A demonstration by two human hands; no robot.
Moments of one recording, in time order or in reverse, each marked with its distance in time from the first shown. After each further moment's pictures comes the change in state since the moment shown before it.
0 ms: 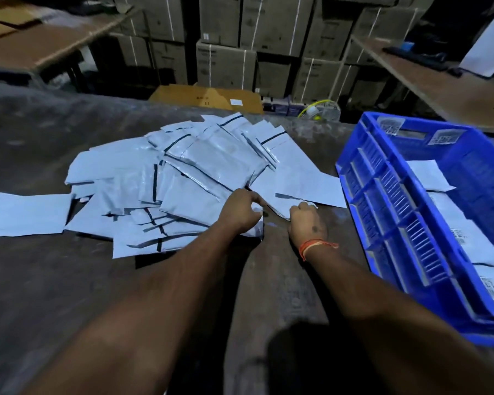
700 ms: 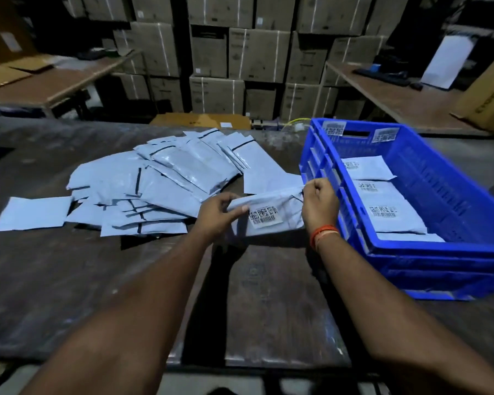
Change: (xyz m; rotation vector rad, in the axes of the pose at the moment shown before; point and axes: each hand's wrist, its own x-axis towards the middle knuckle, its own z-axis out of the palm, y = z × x) left_hand -0.093 0.063 0.016 -0.285 0.168 0.066; right_hand -0.096 0.073 -0.109 1.113 0.555 0.344
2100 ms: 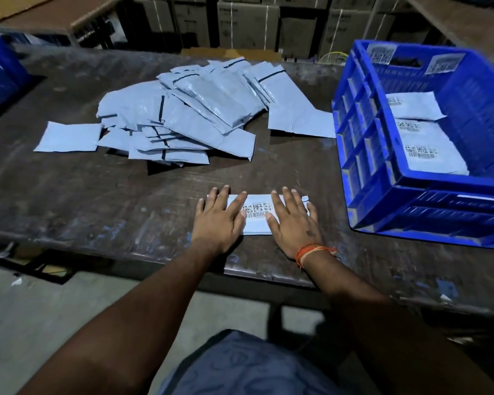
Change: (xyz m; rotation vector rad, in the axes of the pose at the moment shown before) left_hand -0.169 -0.055 0.025 0.922 -0.077 -0.085; right_hand -0.159 0.103 -0.009 -0.931 -0.729 -0.457
